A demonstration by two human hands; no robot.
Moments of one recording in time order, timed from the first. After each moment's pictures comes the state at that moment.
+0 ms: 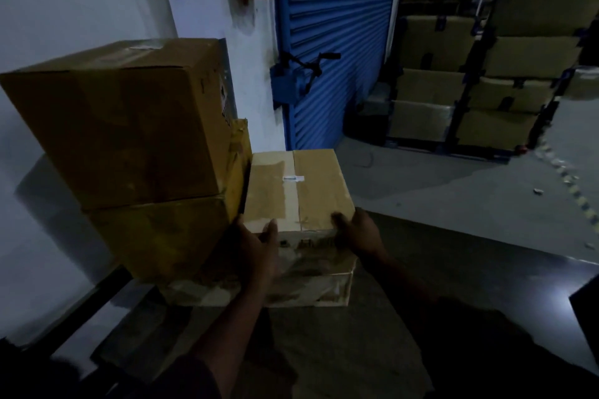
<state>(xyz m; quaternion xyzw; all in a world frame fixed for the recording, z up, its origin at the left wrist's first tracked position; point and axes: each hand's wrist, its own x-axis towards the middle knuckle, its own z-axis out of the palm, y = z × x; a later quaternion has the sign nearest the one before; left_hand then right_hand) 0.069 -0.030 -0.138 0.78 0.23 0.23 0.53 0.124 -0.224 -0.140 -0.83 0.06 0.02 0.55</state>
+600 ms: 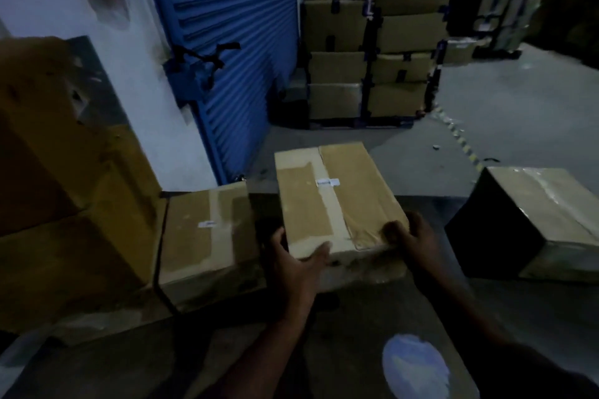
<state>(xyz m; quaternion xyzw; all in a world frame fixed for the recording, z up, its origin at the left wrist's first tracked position) -0.008 -0.252 -0.170 0.78 0.09 0.09 0.61 -0.036 -0.470 -0.144 -0.78 0.21 -0.15 0.57</state>
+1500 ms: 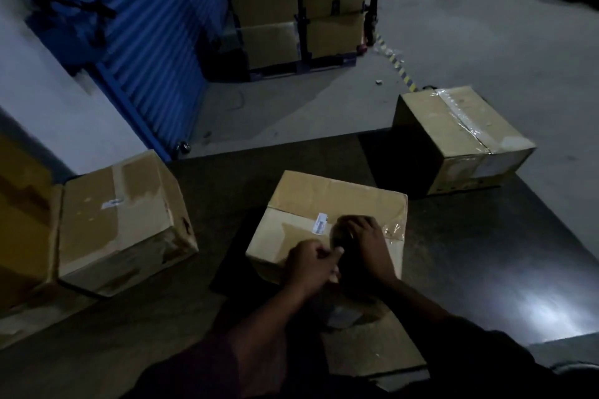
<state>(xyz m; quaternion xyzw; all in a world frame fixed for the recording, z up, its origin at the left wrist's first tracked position) -0.102 -0.396 -0.219 0.86 -0.12 -0.25 0.43 -0.138 -0.545 -0.251 -0.95 0.11 -0.13 0.26</state>
